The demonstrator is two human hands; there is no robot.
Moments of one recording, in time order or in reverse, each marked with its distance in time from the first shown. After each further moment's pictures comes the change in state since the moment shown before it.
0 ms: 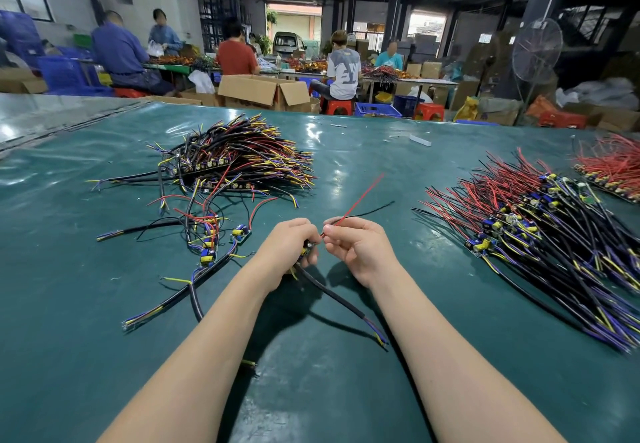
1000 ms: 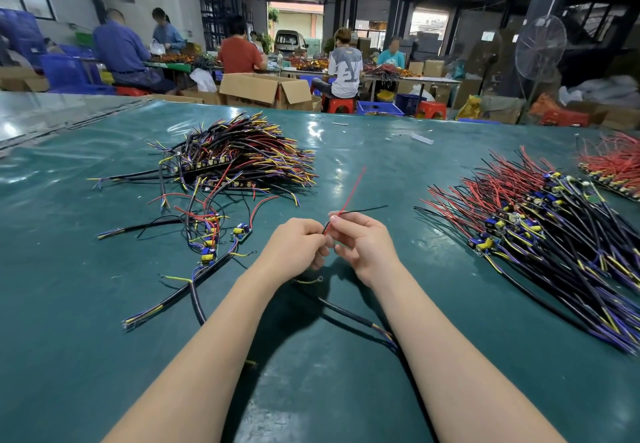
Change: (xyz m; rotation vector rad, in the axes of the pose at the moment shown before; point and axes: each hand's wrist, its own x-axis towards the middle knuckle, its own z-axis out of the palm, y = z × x) left_hand -0.001 -0.002 0.005 0.315 0.003 0.151; right_hand -0.002 -0.002 0.002 0.011 0.105 0.023
